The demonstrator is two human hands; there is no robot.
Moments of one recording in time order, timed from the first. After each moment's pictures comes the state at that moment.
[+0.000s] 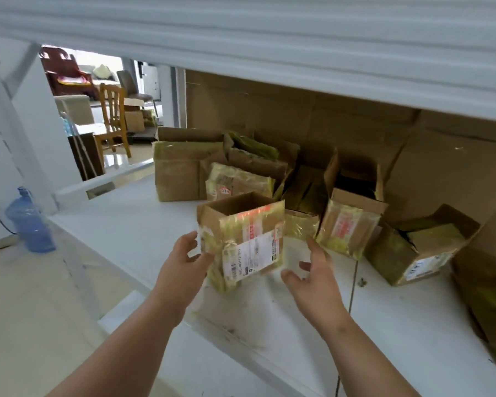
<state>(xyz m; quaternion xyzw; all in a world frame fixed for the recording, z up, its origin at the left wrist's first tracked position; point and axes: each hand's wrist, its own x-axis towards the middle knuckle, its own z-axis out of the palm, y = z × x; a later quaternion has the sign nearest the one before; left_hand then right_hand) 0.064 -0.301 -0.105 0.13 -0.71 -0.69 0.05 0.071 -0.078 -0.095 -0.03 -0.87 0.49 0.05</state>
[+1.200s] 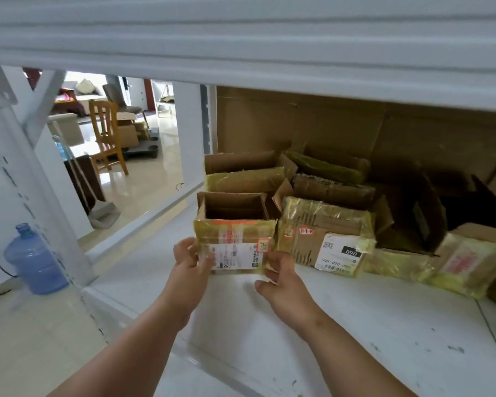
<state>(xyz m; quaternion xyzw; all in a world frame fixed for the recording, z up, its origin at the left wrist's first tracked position) -0.085 -0.485 -0.115 0.05 -0.74 -0.67 0.01 -0.068 -0.296 -0.118 -0.01 -0.82 0.57 -0.07</state>
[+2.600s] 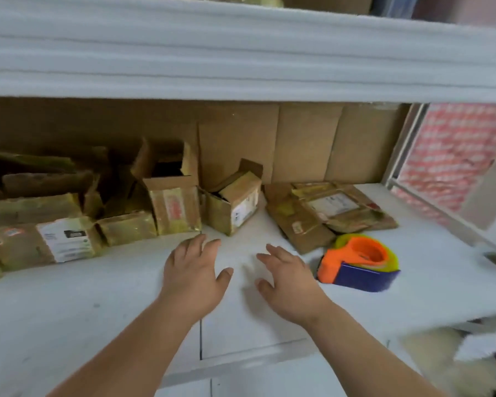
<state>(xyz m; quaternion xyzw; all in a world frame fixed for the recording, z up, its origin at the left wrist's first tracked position) 0.093 -0.073 -0.085 -0.33 -0.94 -0.14 0.01 0.205 0.083 -0.094 -0.17 -0.97 0.17 0.05</state>
